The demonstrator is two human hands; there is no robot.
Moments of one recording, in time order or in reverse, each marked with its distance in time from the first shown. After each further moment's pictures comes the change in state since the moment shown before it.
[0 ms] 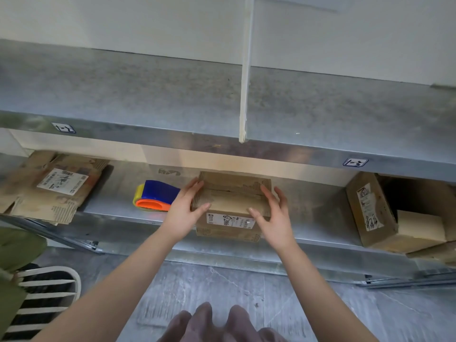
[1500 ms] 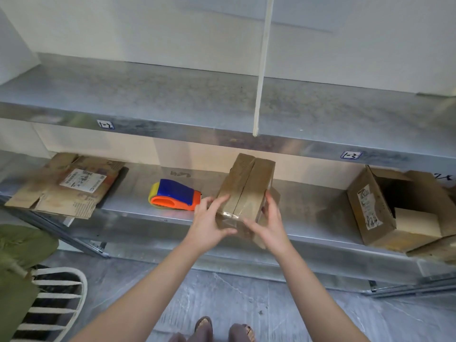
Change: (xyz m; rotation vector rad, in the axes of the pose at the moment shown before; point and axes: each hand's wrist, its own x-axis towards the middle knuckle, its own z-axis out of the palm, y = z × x) left_hand -0.048 0.025 0.023 -0.012 -0.020 0.010; right_hand -0.035 -0.019 0.022 0.256 -0.080 0.038
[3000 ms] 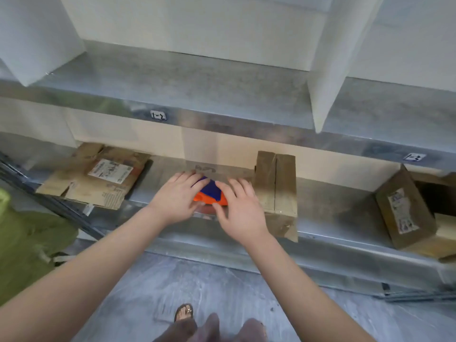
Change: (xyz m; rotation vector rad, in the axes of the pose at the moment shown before) left_hand 0.017 -0.078 -0.149 0.861 -0.070 0.403; right_hand 0.009 -0.072 0.133 -0.857 0.075 -0.545
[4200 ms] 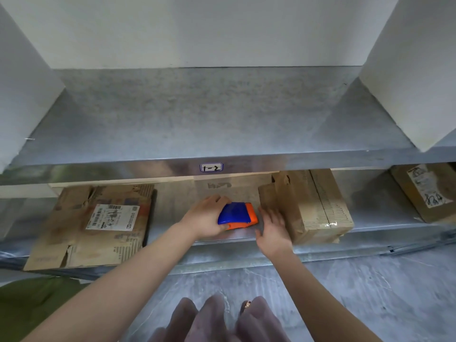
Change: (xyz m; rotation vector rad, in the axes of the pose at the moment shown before) left_hand 0.064 -0.088 0.065 -0.447 -0.299 0.112; right_hand 0.027 0.012 0.114 0.083 -0.377 0.749
